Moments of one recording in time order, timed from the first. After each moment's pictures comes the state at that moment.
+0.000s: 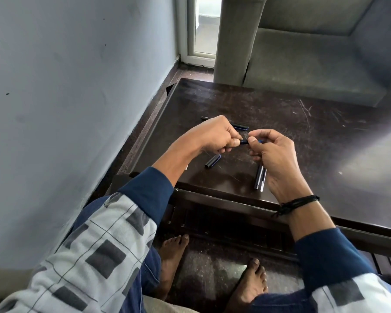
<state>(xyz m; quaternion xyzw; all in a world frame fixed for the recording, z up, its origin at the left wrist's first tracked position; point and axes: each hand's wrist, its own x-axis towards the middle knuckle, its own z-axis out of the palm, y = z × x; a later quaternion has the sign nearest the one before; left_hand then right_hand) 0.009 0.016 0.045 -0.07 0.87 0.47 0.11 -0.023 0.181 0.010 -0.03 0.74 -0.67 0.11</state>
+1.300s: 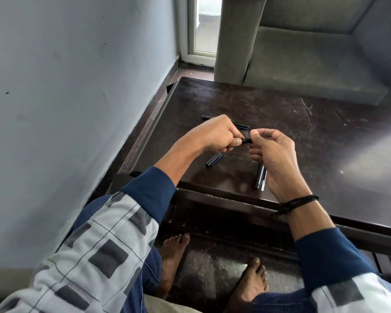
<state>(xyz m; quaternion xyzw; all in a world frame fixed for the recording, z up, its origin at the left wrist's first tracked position) 0.007 0.019 0.044 -0.06 0.88 0.46 0.11 -0.018 0.178 0.013 0.00 0.72 -0.68 0.10</state>
